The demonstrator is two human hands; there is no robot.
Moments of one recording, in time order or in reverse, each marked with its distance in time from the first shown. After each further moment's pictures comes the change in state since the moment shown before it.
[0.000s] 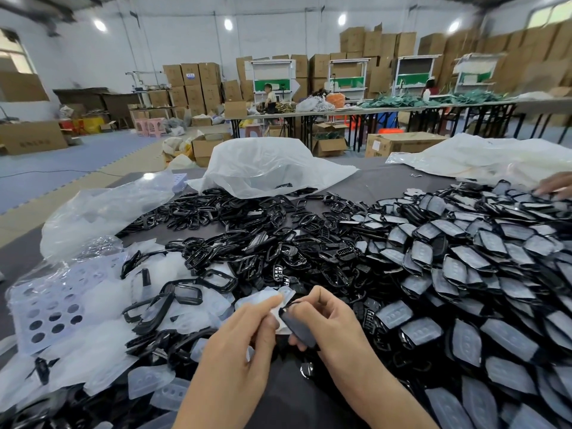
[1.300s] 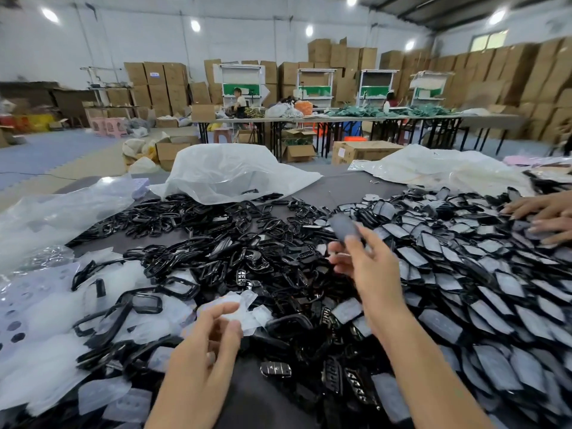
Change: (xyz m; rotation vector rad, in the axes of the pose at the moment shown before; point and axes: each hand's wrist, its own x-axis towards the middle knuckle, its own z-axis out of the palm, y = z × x) left_hand -0.005 0.002 0.014 -0.255 -0.003 -0.301; right_hand 0.024 -0.060 -0.092 -0.120 0.431 -0.286
